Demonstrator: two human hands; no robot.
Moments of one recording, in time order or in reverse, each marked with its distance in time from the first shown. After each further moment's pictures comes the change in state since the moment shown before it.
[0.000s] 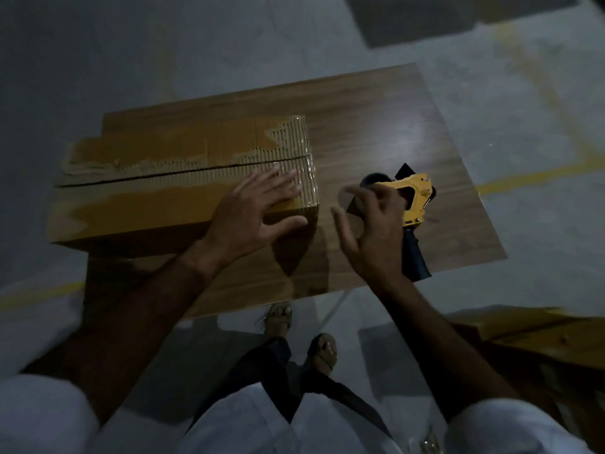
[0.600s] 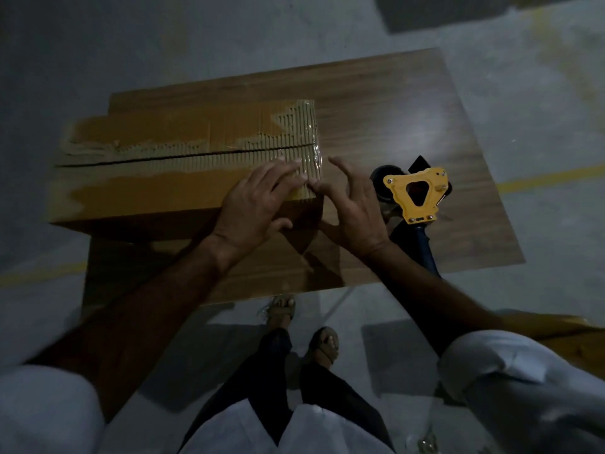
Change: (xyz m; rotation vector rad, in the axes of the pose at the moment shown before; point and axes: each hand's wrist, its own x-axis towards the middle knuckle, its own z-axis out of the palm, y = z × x) left_hand -0.003 0.004 0.020 0.301 0.001 -0.002; right_hand 0.029 0.027 0.049 -0.034 -0.257 -0.468
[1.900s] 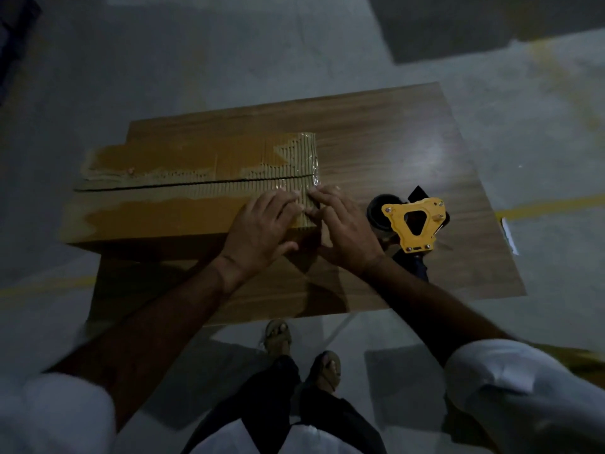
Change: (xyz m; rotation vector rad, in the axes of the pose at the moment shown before) left_hand 0.010 0.005 0.004 0.091 0.000 0.003; right_hand 0.019 0.006 -0.004 0.046 -0.058 -0.155
